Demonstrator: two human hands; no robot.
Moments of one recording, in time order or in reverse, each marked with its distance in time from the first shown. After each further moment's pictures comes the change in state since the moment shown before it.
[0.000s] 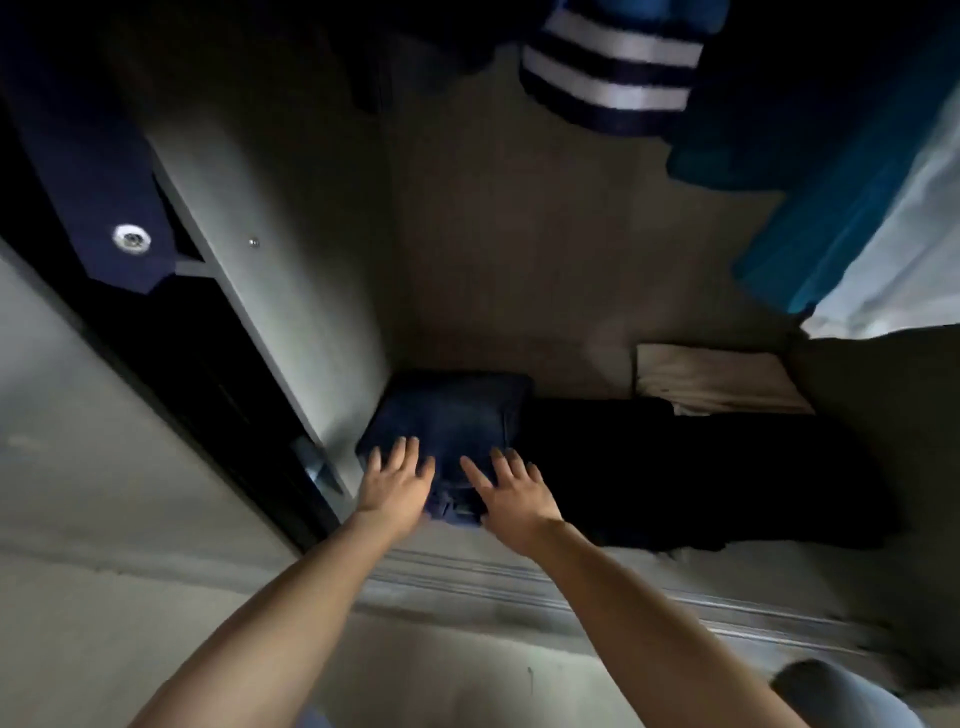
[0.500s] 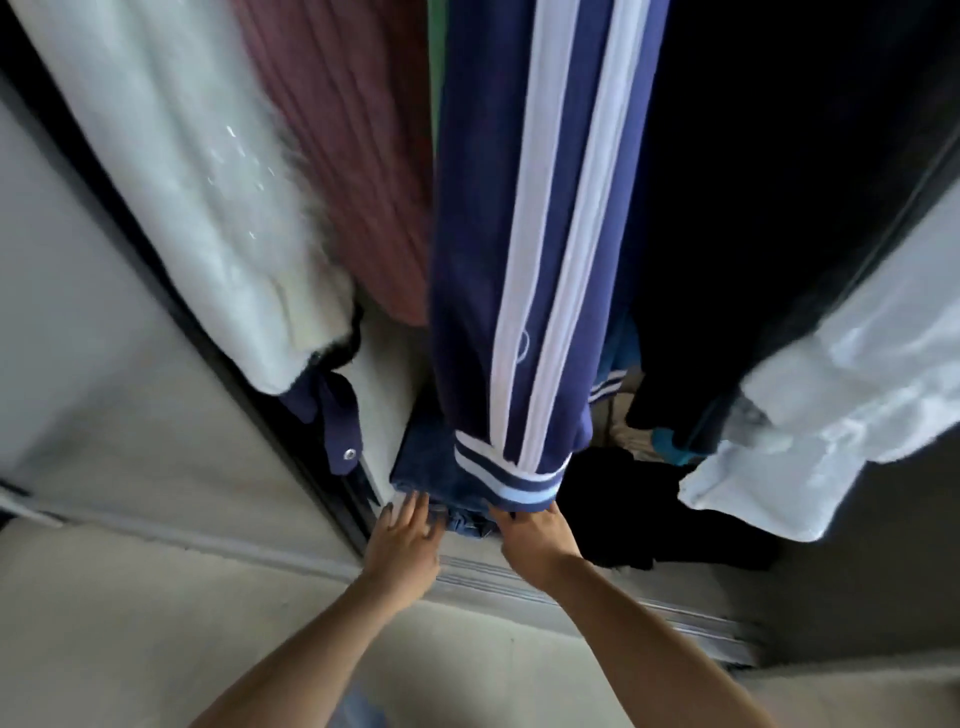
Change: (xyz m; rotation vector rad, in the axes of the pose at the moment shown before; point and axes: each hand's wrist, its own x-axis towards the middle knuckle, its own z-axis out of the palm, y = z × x) left_hand -0.142 -0.047 -0.141 -0.137 0.028 0.106; right_hand -0.109 -0.029 -0.176 0.086 0.116 0.000
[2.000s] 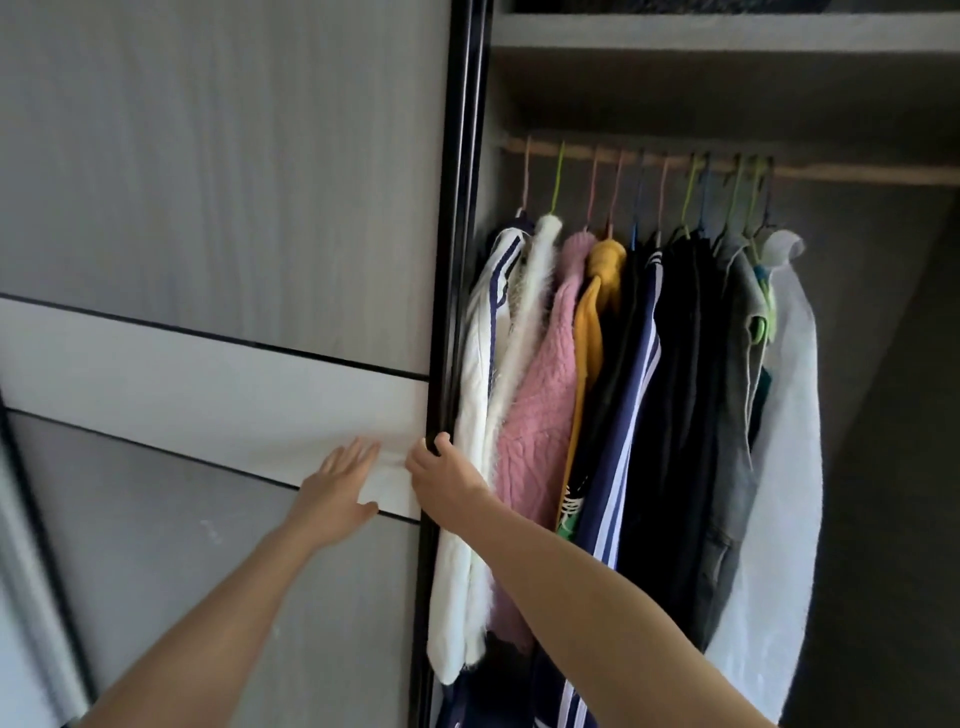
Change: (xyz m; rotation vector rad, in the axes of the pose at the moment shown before) left_hand -0.217 -0.285 -0.478 -0.364 0.502 -0.286; right_hand -0.009 -0.263 -0.559 -1.268 0.421 -0.381
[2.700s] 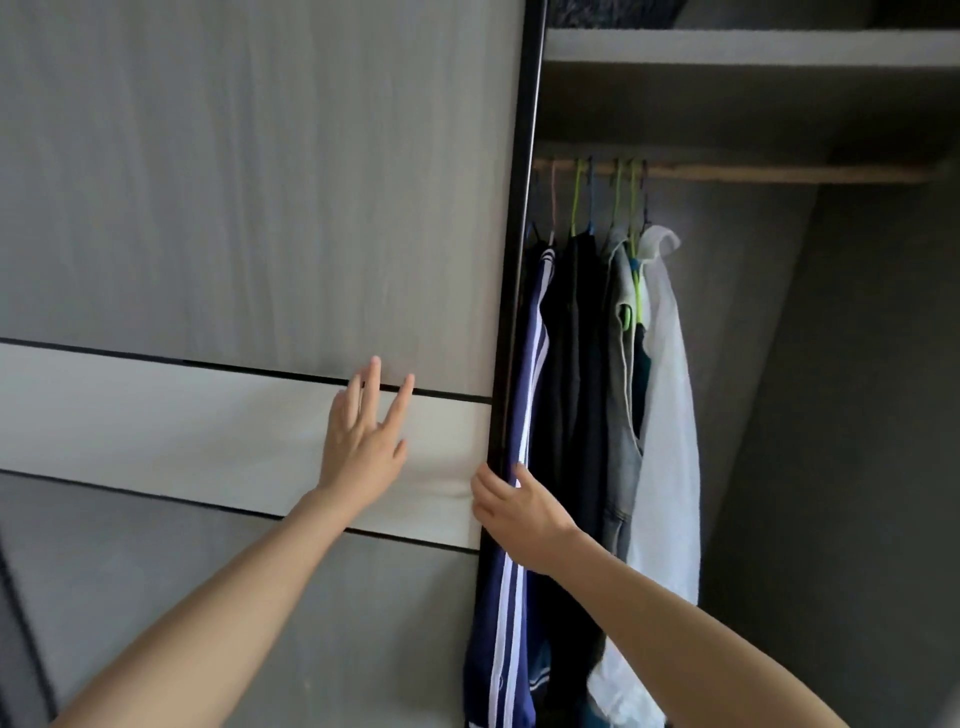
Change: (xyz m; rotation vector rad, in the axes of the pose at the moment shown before) left_hand 0.017 0.151 -0.031 0.182 0.579 0.237; right_hand -0.170 0.025 0.094 0.151 -0.016 0.098
